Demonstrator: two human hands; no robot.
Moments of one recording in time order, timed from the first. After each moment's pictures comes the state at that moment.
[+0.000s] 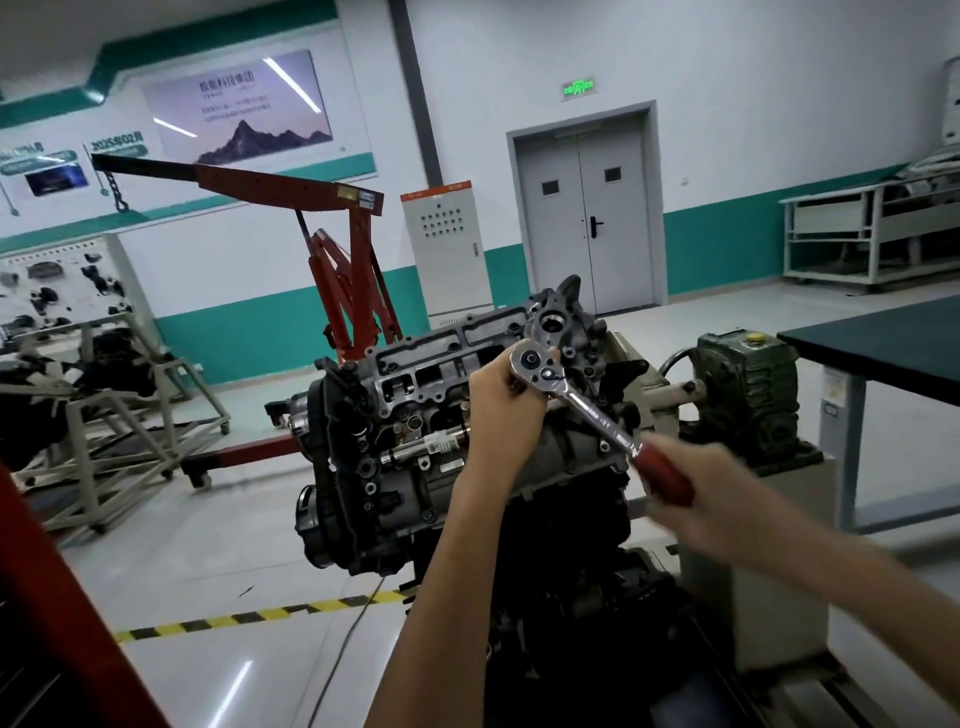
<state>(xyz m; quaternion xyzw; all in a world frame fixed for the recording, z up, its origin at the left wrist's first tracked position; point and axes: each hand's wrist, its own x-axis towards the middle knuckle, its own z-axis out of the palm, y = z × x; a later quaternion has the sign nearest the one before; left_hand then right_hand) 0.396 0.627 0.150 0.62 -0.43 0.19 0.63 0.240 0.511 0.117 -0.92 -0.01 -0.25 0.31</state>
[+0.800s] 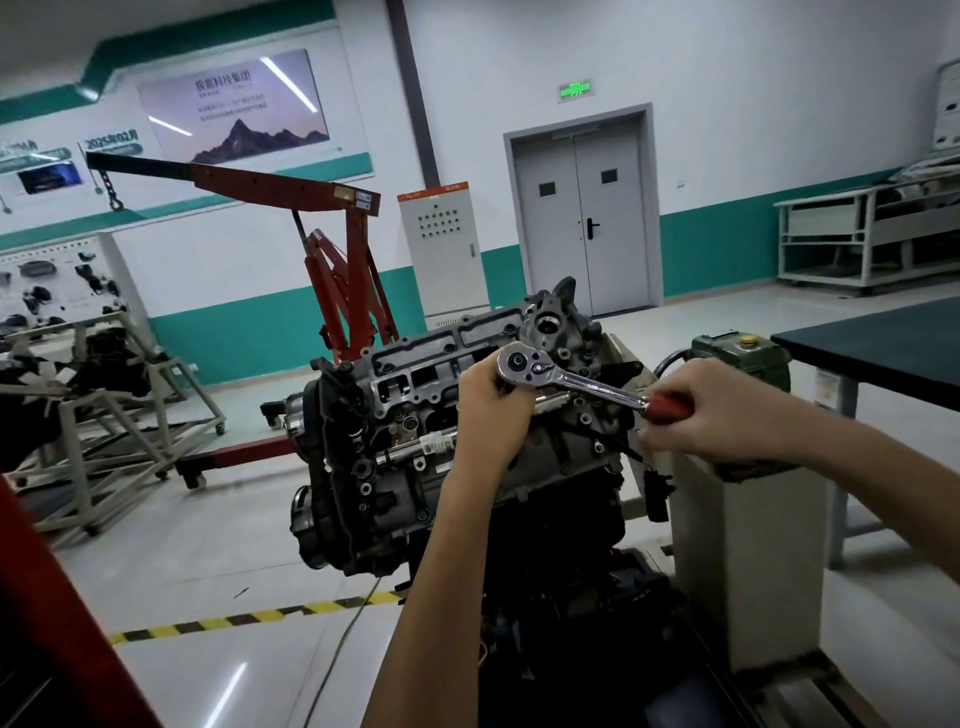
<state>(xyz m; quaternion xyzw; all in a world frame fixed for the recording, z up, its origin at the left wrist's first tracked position) 0.400 0.631 0.152 0.63 -0.41 0.16 0.63 0.258 0.471 0.169 -0.94 -0.01 -0.18 0.28</state>
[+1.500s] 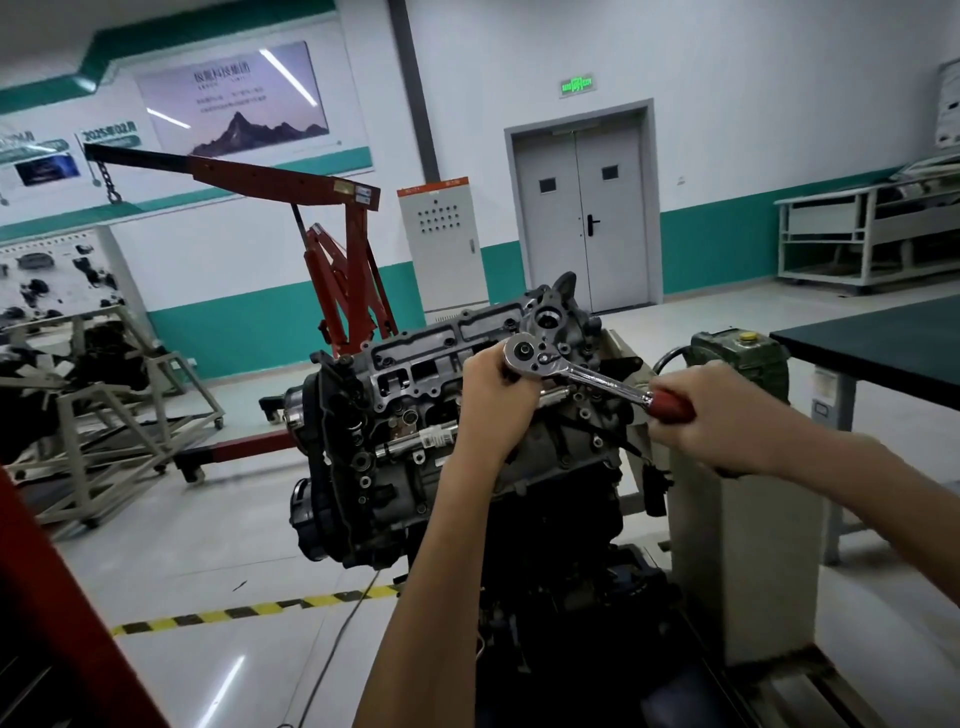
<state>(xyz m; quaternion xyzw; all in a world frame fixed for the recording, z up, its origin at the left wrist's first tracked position) 0.401 0.631 0.158 0.66 -0.42 0.17 0.60 0.258 0.477 0.159 -0.95 0.03 -0.25 0.19</state>
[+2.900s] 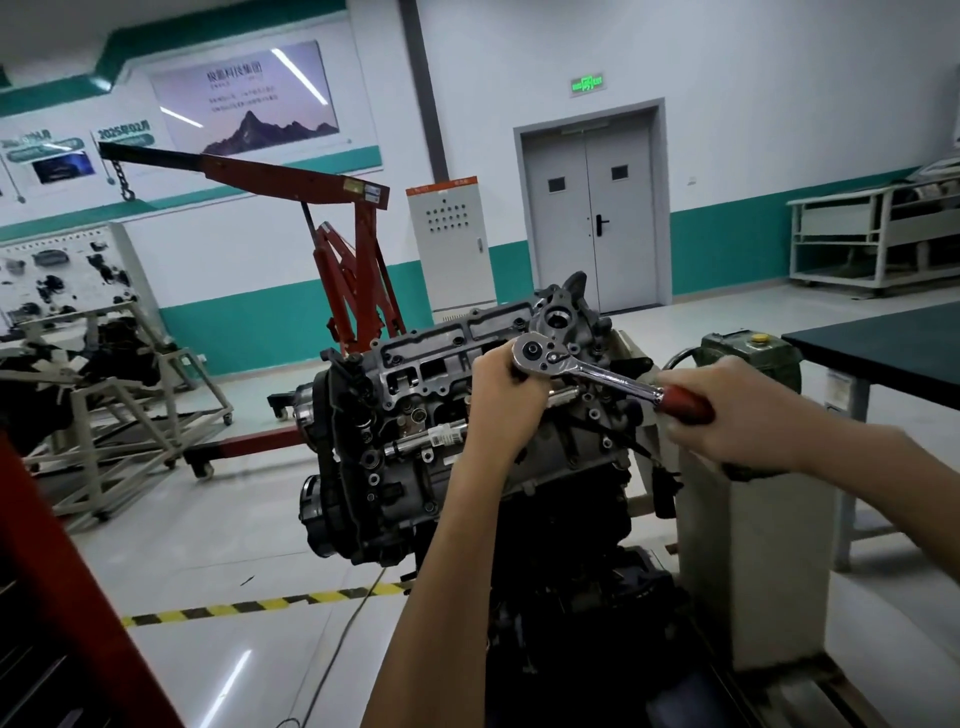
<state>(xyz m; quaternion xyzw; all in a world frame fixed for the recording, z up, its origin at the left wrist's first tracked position) 0.401 0.631 0.157 0.65 -0.42 0.16 0.61 0.256 0.473 0.164 -0.96 -0.01 -0.23 0.17</state>
